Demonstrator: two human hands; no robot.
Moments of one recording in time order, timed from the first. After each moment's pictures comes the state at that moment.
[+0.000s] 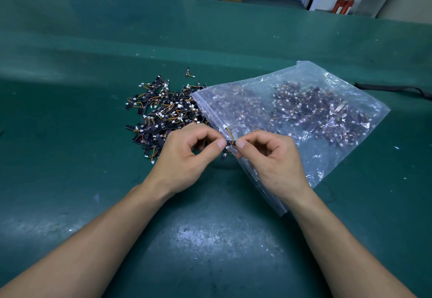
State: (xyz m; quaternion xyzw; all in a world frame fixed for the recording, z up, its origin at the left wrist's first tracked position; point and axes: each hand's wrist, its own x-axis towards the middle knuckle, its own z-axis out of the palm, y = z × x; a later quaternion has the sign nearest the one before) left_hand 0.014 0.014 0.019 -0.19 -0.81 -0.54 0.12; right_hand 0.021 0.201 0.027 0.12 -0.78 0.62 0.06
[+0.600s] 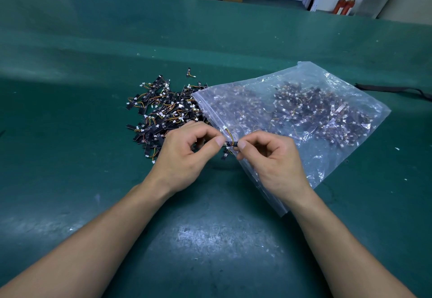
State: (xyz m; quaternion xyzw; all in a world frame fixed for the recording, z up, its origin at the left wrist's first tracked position) left_hand 0.014 0.013 0.022 -0.19 -0.80 -0.55 0.13; right_hand 0.022 0.200 0.029 0.12 -0.78 0.61 0.06
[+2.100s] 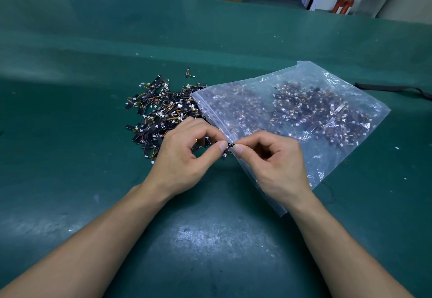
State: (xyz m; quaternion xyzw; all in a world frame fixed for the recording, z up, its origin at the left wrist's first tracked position) left_hand 0.014 0.013 0.019 -0.25 -0.81 -0.48 0.22; right_hand 0.024 0.202 0.026 0.15 -0.81 0.55 0.14
